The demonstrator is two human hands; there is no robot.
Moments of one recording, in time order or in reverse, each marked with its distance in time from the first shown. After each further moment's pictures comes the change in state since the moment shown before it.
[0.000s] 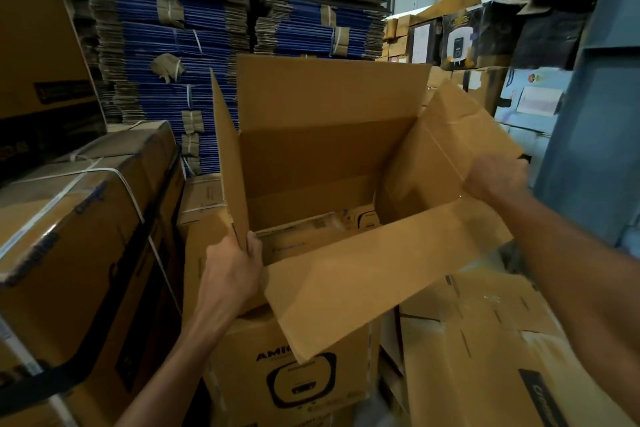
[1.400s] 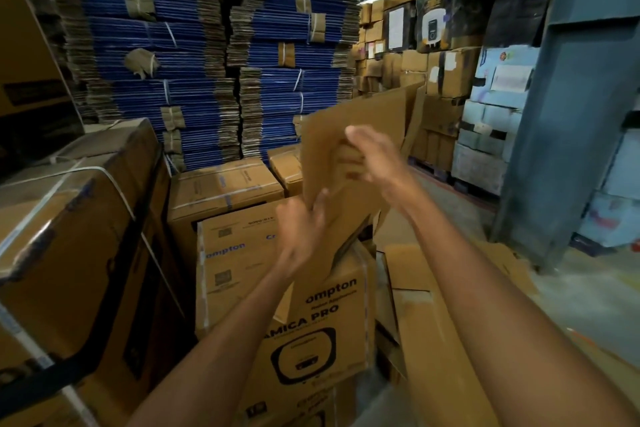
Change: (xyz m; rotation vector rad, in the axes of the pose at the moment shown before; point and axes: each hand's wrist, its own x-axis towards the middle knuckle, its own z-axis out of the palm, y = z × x) left_hand 0.020 0.025 0.081 -0.084 -0.106 0.267; right_hand -0.137 -0.109 -0.076 1.625 -0.218 -0.274
